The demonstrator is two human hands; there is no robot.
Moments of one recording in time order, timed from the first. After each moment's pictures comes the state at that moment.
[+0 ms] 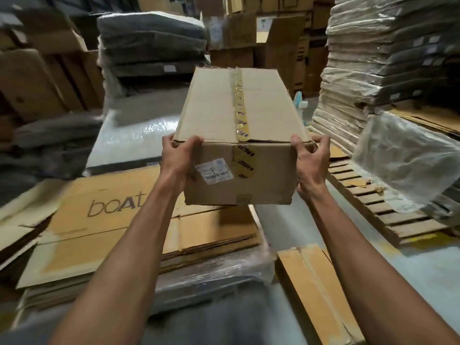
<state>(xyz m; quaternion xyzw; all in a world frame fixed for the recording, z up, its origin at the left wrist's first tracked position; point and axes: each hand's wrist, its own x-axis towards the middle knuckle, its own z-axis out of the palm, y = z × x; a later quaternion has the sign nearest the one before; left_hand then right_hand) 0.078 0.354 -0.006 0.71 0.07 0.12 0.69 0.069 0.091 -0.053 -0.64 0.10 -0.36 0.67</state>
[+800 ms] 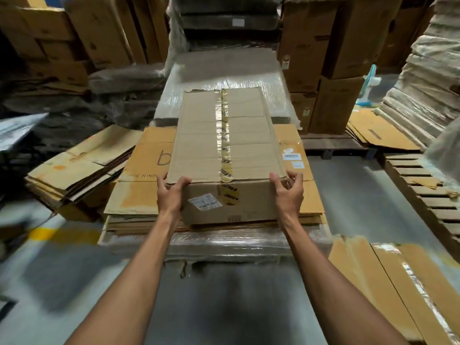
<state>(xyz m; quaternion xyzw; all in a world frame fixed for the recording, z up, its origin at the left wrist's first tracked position) 0.002 0.585 -0.167 0.66 0.29 0.16 0.68 0.051 0.330 -0.199 -0.68 0.09 -0.18 0.70</state>
